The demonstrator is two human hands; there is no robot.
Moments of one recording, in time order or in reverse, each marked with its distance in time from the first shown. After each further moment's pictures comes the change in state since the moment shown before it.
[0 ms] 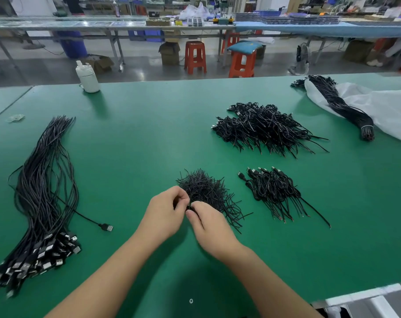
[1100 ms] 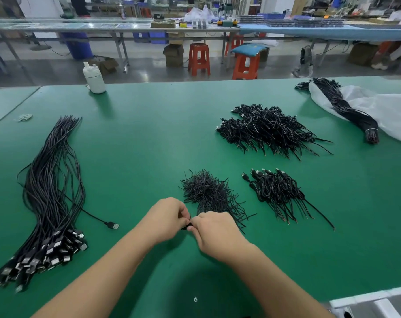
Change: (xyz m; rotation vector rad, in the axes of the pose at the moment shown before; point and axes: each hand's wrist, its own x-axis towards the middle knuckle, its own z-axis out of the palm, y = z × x) left_hand 0.001 -0.007 -0.014 0.305 -0.352 -0.051; right_hand -0.002 0.007 0.003 -0.610 -0.042 -0.290
